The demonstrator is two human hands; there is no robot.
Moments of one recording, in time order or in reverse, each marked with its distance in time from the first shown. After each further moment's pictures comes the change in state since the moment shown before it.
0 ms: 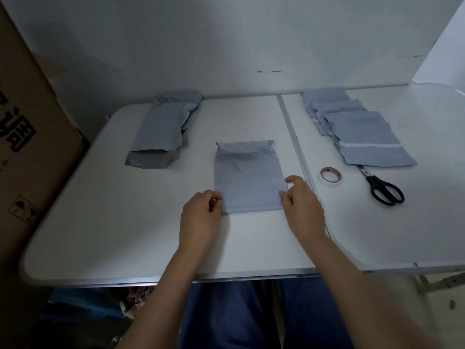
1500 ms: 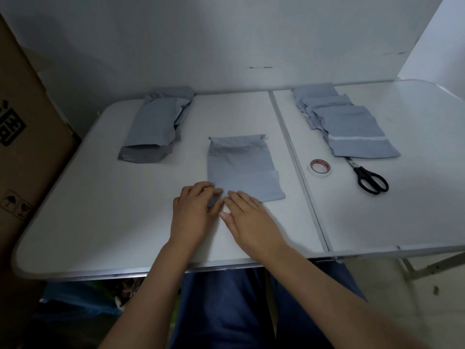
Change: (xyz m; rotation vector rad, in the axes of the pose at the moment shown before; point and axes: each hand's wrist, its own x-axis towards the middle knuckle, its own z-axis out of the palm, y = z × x) left_hand -0.002 -0.017 0.005 0.289 -0.049 0.243; right_hand -0.056 -0.069 0.017 -0.228 -0.349 -0.408
